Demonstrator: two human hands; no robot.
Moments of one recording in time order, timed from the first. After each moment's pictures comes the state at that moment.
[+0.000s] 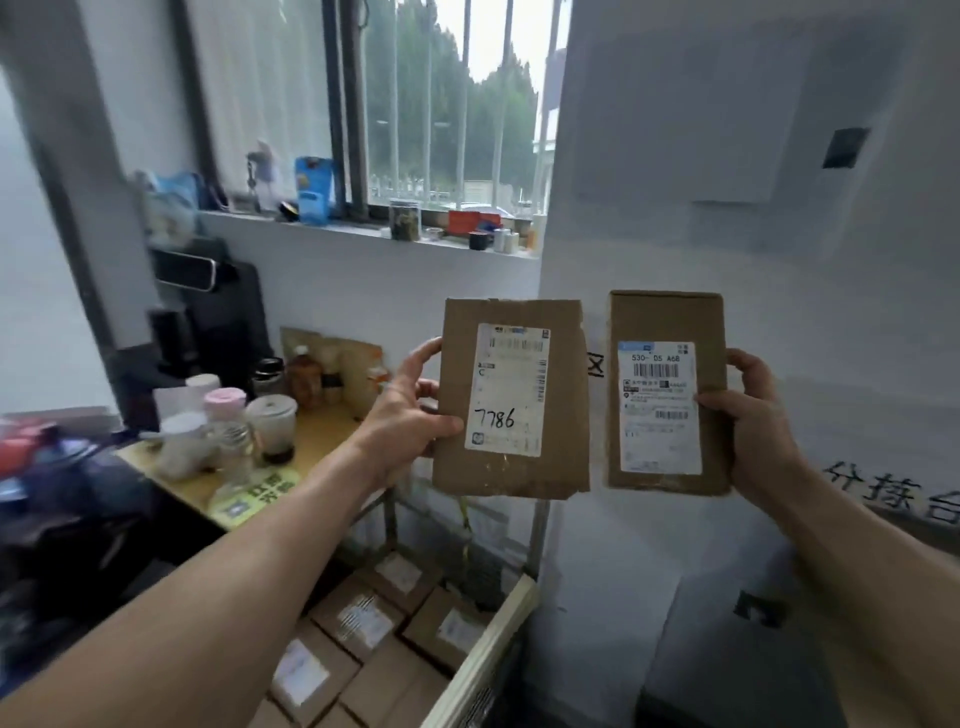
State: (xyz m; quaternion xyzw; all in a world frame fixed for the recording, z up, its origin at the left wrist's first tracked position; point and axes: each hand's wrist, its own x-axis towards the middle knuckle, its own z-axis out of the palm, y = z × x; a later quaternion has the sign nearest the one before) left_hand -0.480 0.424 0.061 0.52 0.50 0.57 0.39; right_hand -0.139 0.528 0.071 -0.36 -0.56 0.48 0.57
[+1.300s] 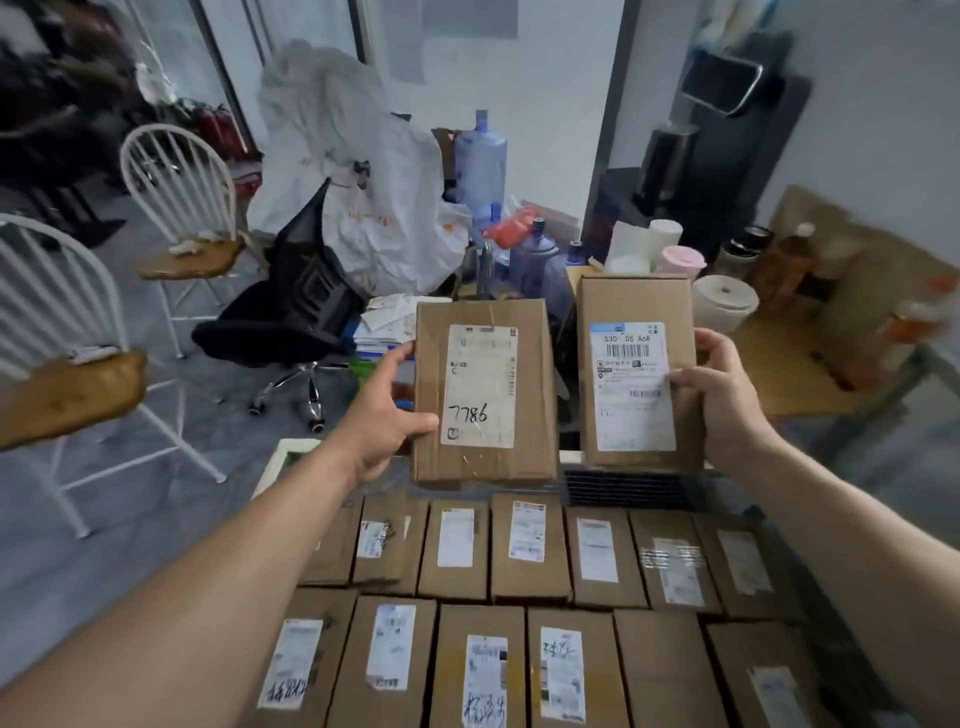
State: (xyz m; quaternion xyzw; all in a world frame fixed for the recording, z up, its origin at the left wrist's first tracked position) left_hand -0.757 0.191 -0.129 0.08 0.73 0.67 0.11; right_hand -0.682 0.535 -0.108 -0.19 -0.67 0.71 0.14
